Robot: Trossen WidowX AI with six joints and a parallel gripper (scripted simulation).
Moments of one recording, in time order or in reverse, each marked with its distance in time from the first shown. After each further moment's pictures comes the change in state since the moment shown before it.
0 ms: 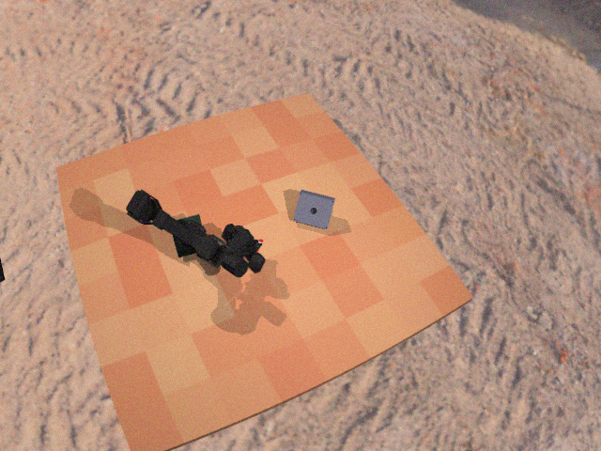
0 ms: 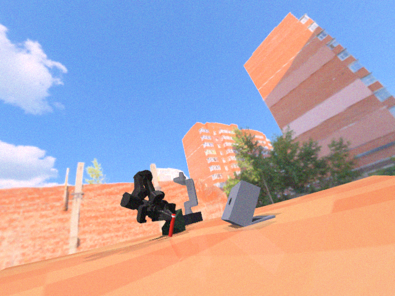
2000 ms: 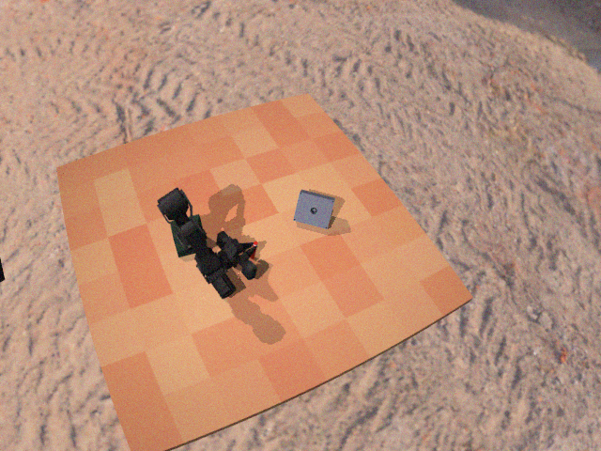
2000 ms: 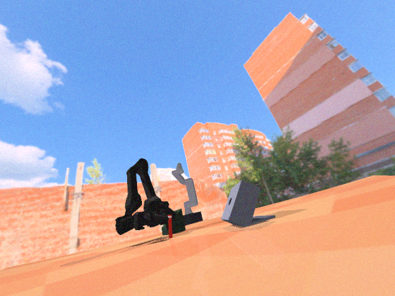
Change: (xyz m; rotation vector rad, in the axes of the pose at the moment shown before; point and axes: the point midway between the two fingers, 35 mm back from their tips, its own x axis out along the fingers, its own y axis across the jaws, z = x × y) arm -0.017 0.004 -0.018 0.001 -0.273 0.011
